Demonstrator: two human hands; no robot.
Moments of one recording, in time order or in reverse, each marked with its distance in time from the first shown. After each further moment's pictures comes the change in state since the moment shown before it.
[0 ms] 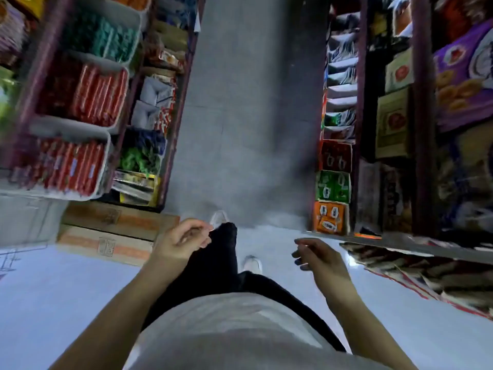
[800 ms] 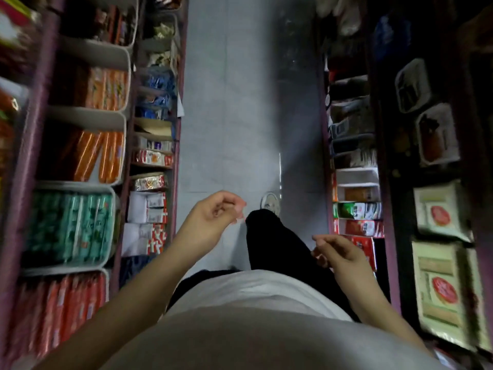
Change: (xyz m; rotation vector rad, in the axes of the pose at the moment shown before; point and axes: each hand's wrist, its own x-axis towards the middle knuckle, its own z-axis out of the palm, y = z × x) left_hand 0.434 0.375 0.008 0.170 -0.236 0.191; right_hand 0.366 -0.353 -0.009 0.239 0.115 0.006
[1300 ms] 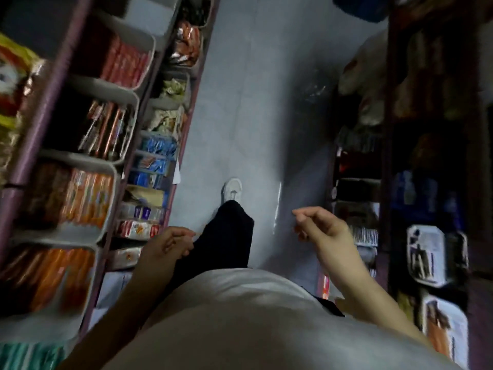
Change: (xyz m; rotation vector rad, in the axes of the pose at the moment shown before) left_hand 0.285 0.141 -0.105 -0.084 0.378 -0.185; right_hand 0.327 -0.326 0.073 -0.112 -0.187 -0.201
